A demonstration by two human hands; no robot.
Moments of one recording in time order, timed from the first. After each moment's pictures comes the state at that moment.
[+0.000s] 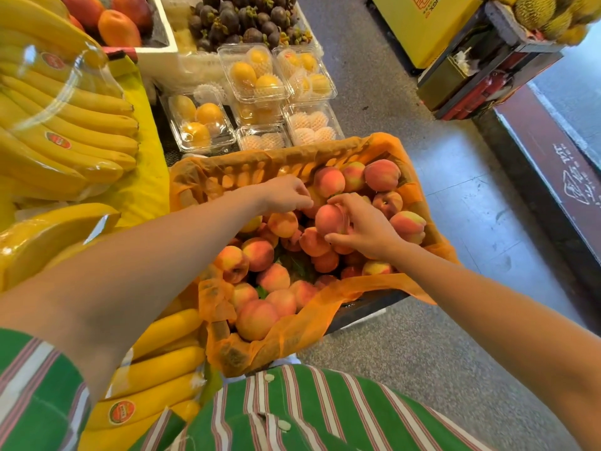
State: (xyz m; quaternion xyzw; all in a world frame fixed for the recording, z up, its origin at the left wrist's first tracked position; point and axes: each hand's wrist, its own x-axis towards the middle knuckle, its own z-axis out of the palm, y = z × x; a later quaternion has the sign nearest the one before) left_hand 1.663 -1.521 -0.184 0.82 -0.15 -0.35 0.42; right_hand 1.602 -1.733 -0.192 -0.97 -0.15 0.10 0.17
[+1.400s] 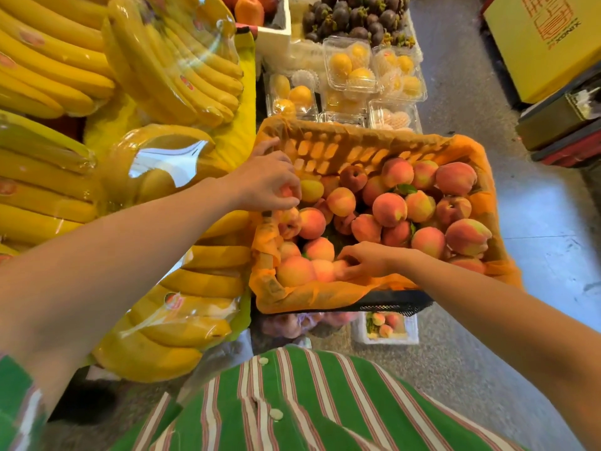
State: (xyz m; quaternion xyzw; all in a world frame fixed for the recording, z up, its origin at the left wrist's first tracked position) left_hand 1.578 -1.401 -0.203 0.96 -0.25 -0.03 0.15; right_hand 1.571 -1.679 -0.243 -0.83 -0.29 0.47 -0.04
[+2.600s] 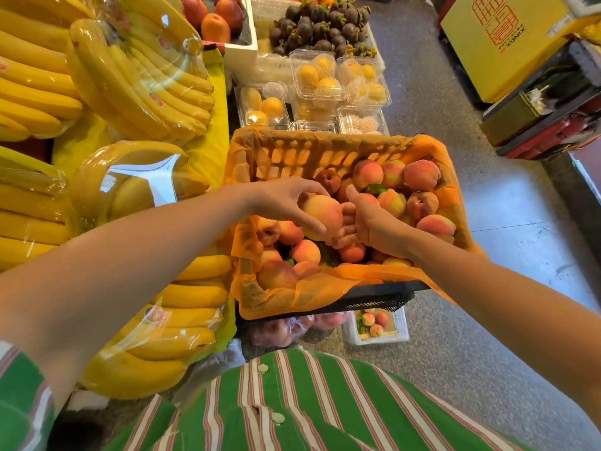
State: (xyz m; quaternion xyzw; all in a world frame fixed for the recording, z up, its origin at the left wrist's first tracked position) left_hand 1.583 -1.463 -0.173 0.81 -0.23 -0.30 0.44; right_hand 1.582 -1.680 -0.180 -0.70 0.08 0.43 0.56
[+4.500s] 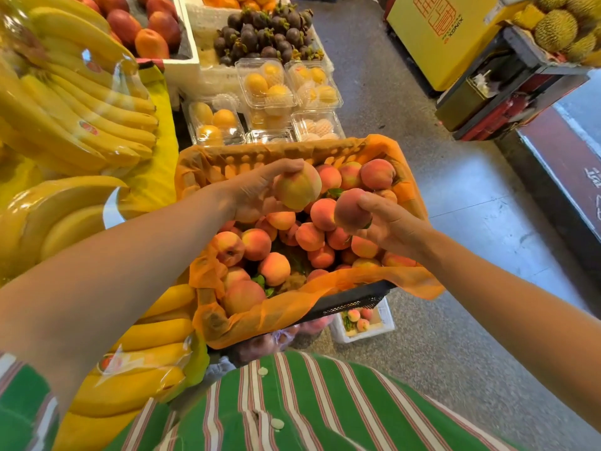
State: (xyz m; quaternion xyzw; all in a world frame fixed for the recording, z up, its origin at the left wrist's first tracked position) left_hand 1.614 -1.501 -0.153 0.53 0.07 -0.36 0.76; right_hand 1.572 -1.754 -0.133 -0.66 0.08 0.29 0.69
